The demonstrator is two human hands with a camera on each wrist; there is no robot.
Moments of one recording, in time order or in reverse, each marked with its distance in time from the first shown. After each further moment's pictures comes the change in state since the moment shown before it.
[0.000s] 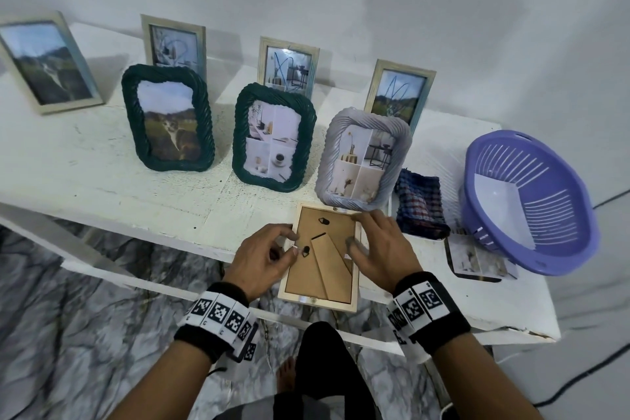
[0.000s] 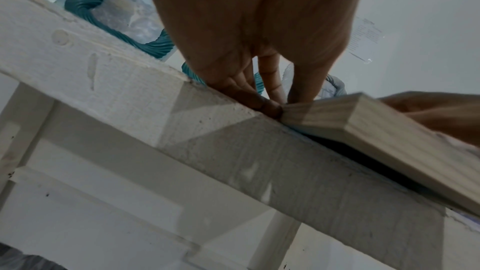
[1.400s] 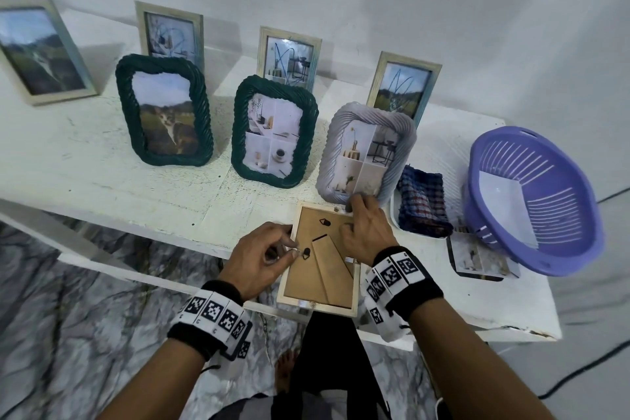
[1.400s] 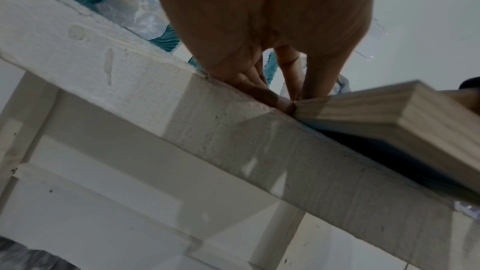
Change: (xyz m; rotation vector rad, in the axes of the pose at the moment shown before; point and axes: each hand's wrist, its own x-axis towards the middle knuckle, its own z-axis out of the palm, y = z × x) left_hand -0.003 -0.010 -0.004 -0.084 -0.011 0.110; right_hand 0.040 -0.018 0.014 0.066 -0.129 0.176
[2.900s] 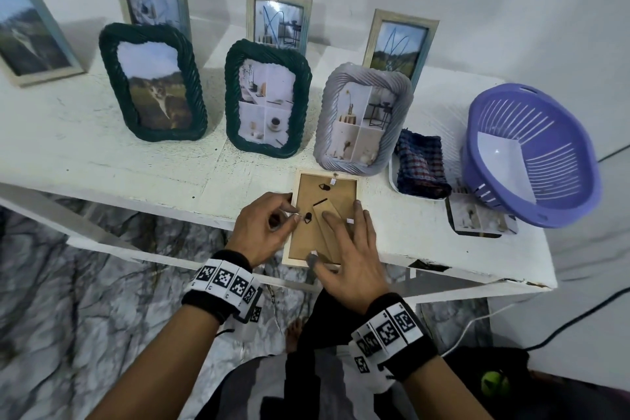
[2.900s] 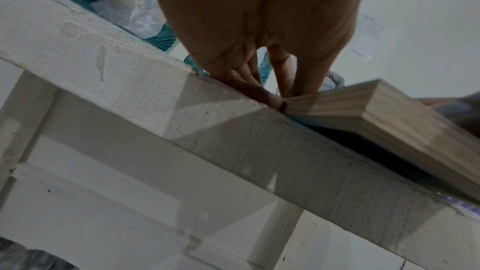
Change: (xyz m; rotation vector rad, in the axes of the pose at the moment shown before) left_hand -0.001 0.013 0.005 0.082 0.069 -0.030; right_hand -0.105 -0.014 0.048 0.158 0.029 -0.007
